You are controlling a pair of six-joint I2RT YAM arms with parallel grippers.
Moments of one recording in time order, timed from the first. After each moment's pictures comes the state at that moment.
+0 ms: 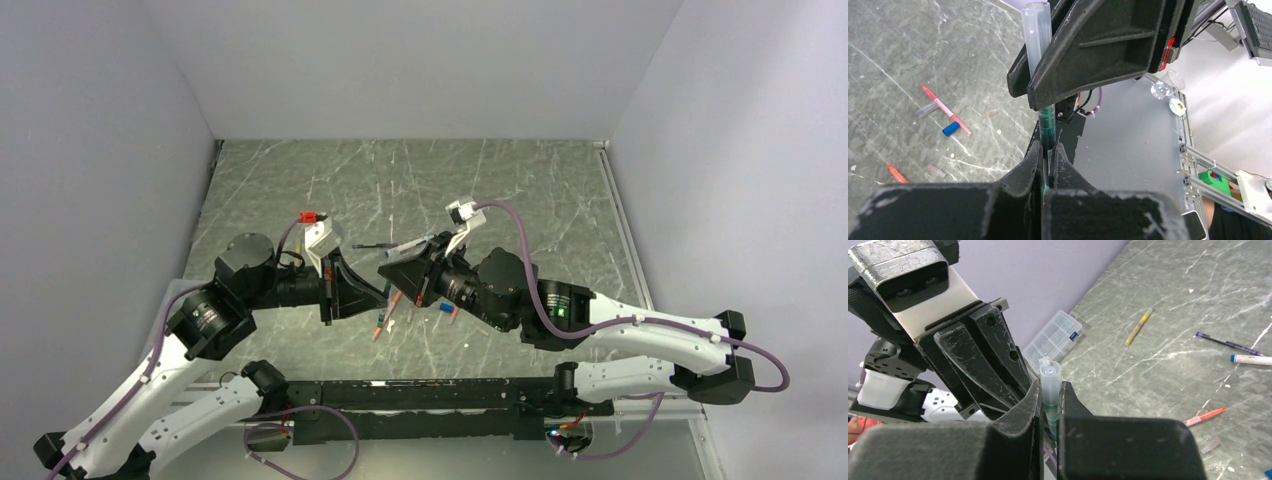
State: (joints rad) left arm -0.73 0.70 0.94 -0.42 0.67 -0.35; right arm 1.36 1.07 1.14 -0.15 0.41 0.64
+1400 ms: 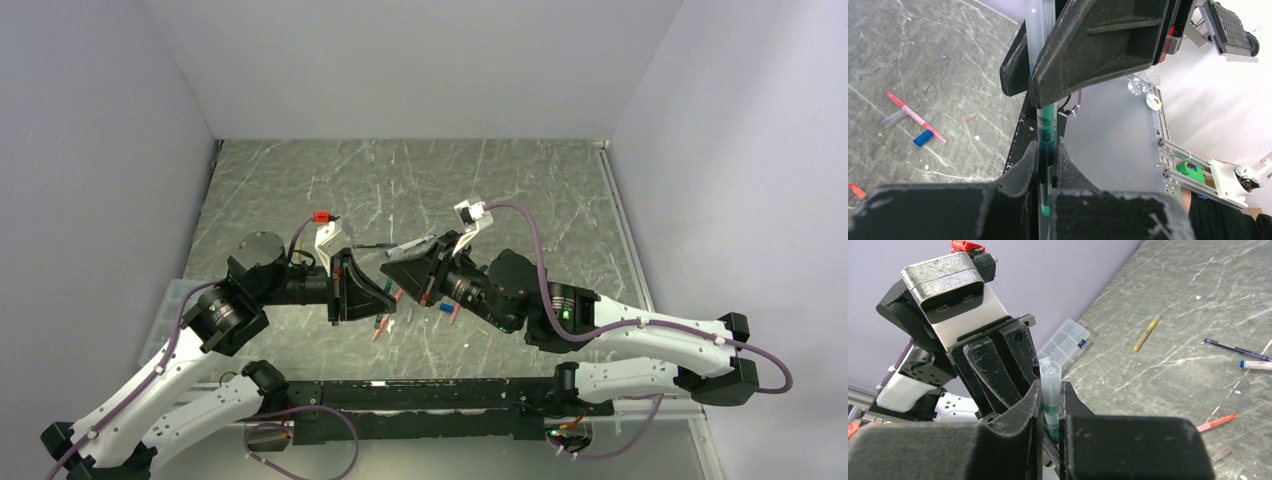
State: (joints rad) left arm -0.73 0.72 0.88 -0.28 0.76 -0.43; right arm 1.35 1.03 1.11 -0.10 0.43 0.66
